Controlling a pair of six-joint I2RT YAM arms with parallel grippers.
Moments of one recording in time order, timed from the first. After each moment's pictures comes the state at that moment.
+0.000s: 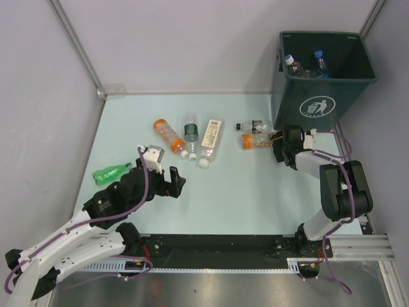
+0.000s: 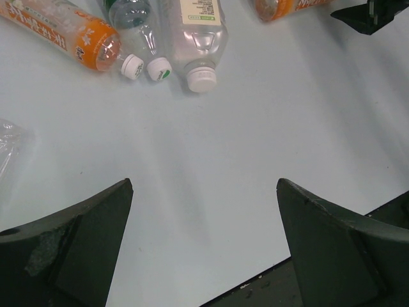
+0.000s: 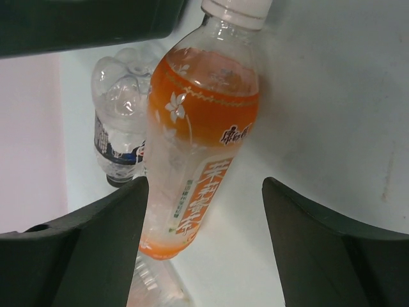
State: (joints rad) left arm -0.91 0.62 0.75 -0.62 -0.36 -0.43; right arm 0.15 1.60 0.79 0.11 0.17 1.31
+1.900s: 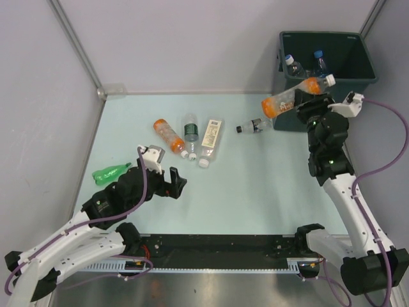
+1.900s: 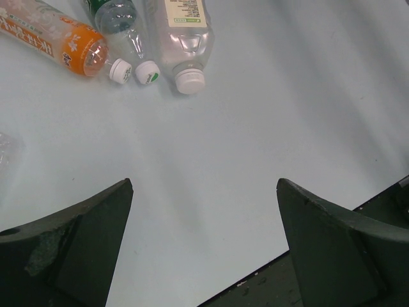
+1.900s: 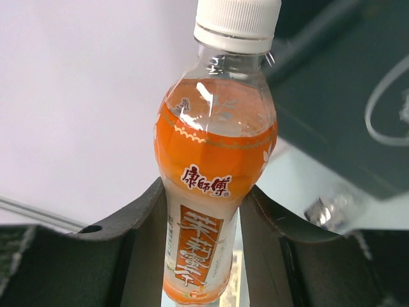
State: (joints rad) left arm -0.89 0.61 0.75 -0.60 -0.30 -0.41; right arm 0.19 0.99 0.97 0.11 0.31 0.86
